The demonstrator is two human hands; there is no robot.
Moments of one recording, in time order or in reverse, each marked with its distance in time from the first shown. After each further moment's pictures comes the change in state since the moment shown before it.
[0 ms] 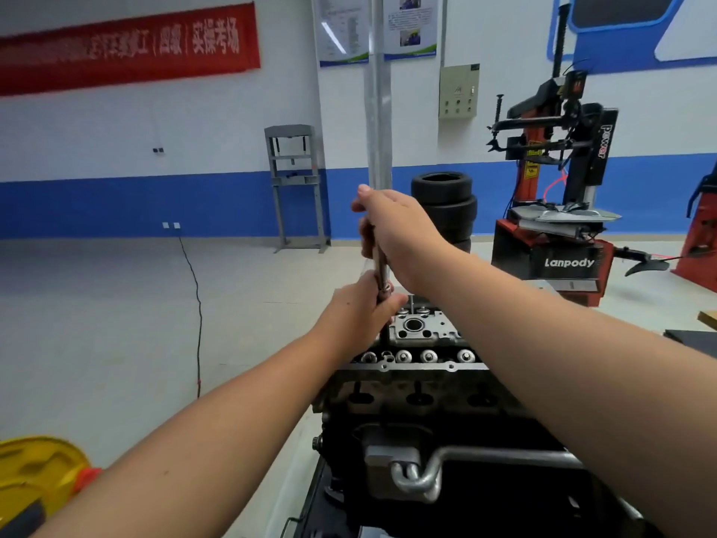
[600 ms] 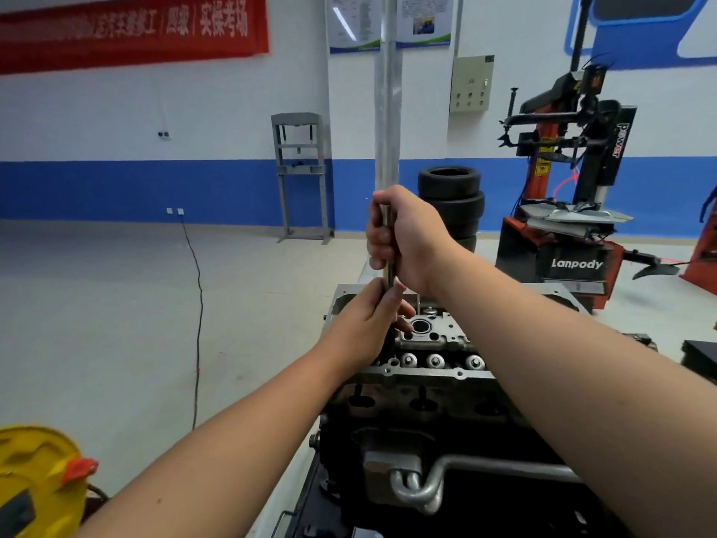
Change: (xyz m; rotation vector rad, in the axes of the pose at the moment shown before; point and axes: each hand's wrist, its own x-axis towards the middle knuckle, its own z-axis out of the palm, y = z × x) left_hand -0.005 -0.017 0.025 -0.490 0.004 -0.061; right_hand 0.022 0.027 -0.005 0.342 -0.196 0.171
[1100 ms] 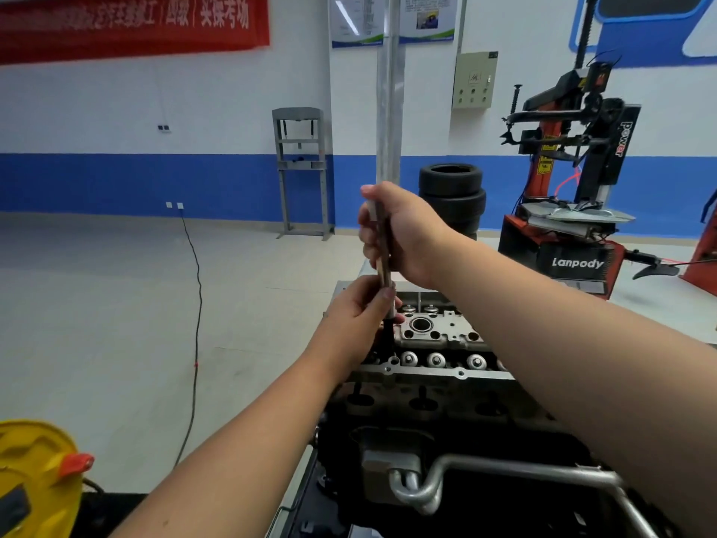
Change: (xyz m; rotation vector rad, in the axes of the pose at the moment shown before) left_hand -0.004 -0.008 -0.003 -0.206 0.094 0.011; right_hand 0.003 -0.008 0.001 -0.189 -0.003 0.108
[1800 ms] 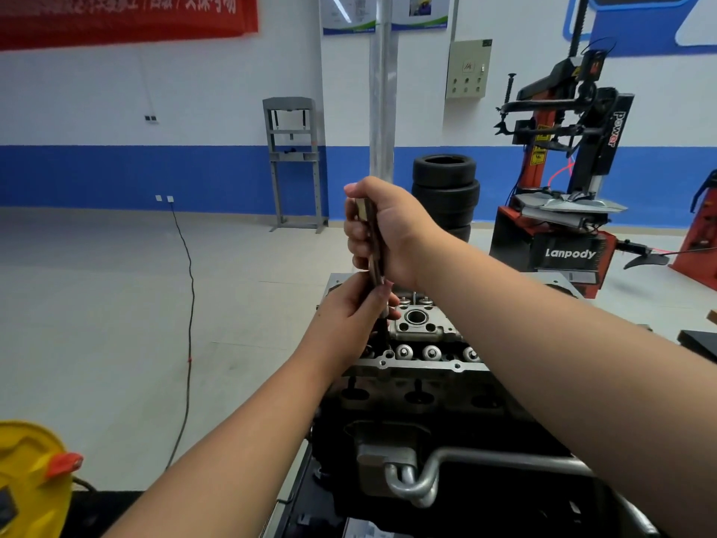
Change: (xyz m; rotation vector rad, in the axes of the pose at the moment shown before) left_hand -0.003 -0.005 -0.002 0.062 0.004 0.047; right_hand -0.005 0.008 0.012 0.141 -0.011 -0.011
